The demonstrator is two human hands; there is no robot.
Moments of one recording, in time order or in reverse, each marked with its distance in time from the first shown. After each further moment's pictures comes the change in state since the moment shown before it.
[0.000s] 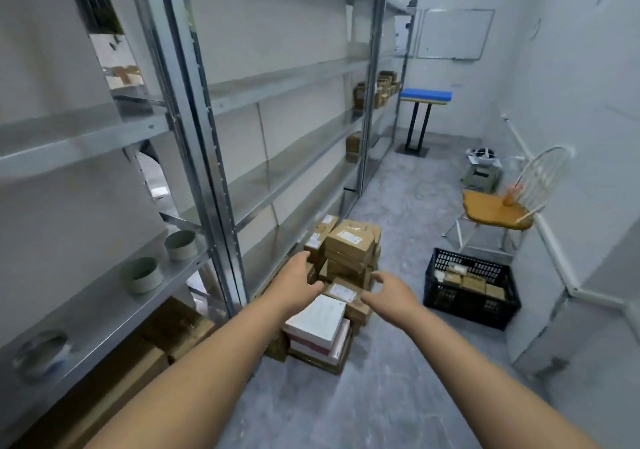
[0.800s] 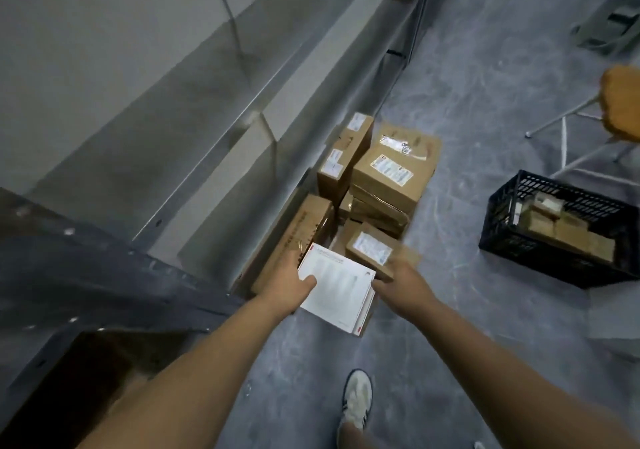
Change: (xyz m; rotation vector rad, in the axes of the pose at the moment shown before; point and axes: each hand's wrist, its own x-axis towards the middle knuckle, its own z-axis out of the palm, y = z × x) left_hand 0.396 -0.216 0.112 -0.091 -0.210 -0.515; right_hand 0.454 0.083 0.132 -0.079 -0.324 0.238
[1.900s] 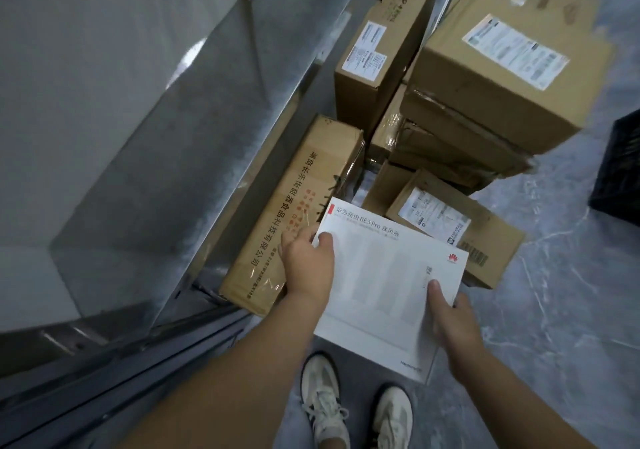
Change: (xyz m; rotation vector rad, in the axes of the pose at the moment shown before) left_hand 0.285 -0.153 0.151 -0.336 0.378 -0.244; right_hand 0.256 0.159 0.219 0.704 0.163 0.458
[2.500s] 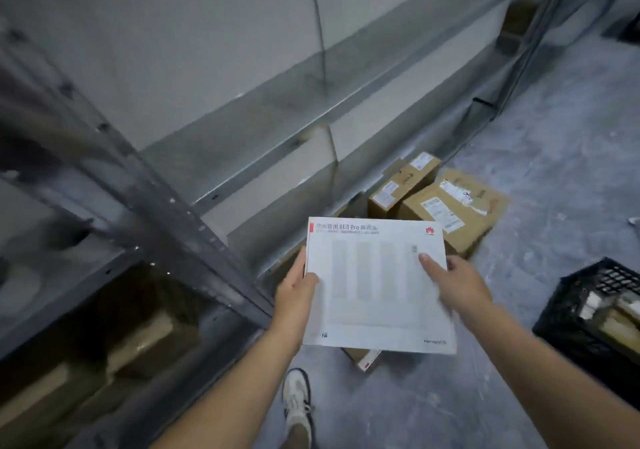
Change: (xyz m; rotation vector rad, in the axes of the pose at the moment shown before) left_hand -0.331 0.157 -0.184 -0.565 -0.044 -0.004; right_hand -0.245 -0.223 -0.202 -0.529 -0.108 -0.546
